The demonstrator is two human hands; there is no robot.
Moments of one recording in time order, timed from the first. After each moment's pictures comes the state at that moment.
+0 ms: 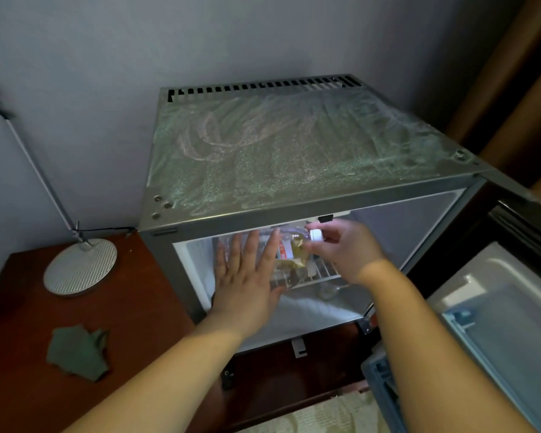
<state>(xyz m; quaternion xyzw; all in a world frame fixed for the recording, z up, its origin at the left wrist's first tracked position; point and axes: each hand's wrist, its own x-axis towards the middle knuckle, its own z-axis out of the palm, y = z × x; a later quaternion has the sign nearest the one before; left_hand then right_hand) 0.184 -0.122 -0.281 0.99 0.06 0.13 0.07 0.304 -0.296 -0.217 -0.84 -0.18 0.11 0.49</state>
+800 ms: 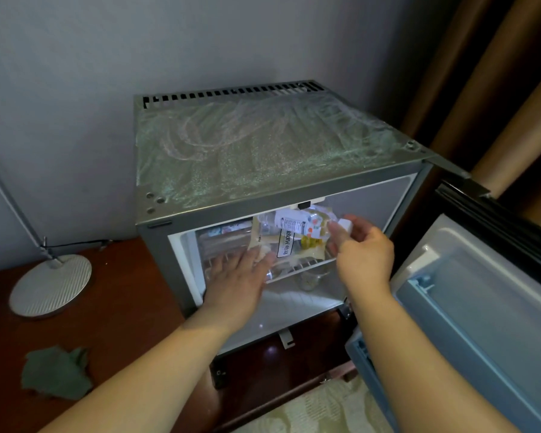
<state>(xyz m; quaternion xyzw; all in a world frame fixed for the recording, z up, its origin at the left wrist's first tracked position) 0.185 -0.117 -0.283 1.00 -0.03 0.06 0.05 0.248 -0.315 -0.213 -0.70 0.11 -0.09 0.70</state>
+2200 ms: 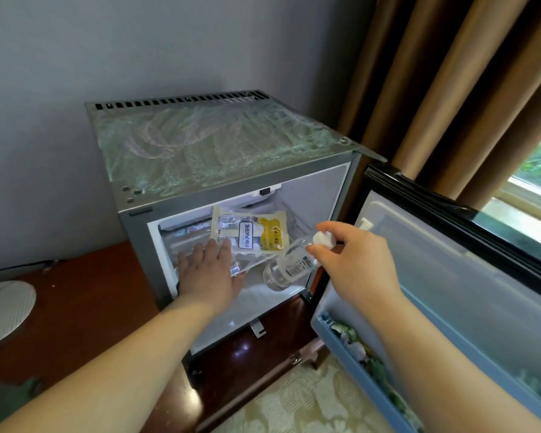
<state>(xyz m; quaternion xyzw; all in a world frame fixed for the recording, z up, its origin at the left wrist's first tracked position) 0.183 -0.122 -0.271 1.00 0.02 0.00 0.07 0.142 -0.363 -0.153 -0.93 0.01 -0.12 0.36</state>
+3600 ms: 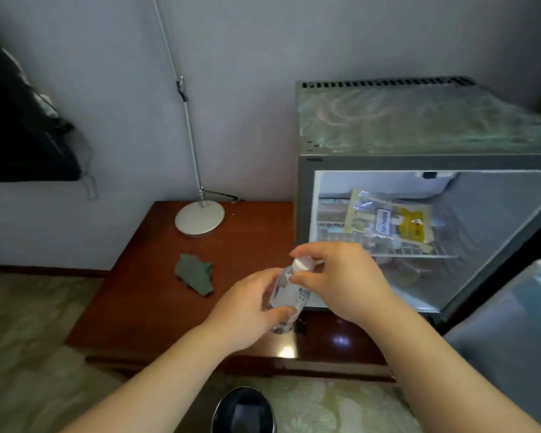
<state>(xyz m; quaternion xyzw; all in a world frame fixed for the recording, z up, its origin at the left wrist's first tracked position) -0.038 -0.087 -0.239 0.91 0.17 0.05 0.37 0.086 -0.234 -0.172 -0.86 -0.40 0.11 0.29</state>
